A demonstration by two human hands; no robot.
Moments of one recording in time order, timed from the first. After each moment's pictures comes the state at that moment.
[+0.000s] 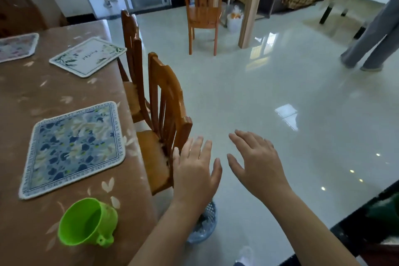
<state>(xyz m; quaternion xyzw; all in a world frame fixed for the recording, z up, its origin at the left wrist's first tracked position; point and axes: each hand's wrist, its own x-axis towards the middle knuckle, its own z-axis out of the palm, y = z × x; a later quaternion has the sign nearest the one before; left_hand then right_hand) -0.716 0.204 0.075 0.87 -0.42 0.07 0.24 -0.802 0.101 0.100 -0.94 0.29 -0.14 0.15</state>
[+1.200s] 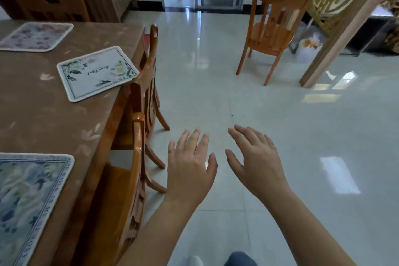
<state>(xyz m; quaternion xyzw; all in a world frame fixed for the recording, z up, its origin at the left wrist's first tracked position) -0.440 -0.129 0.078 0.94 -0.24 0.12 0.24 -0.481 -0.264 0.107 -0.98 0.09 -0.11 0.17</state>
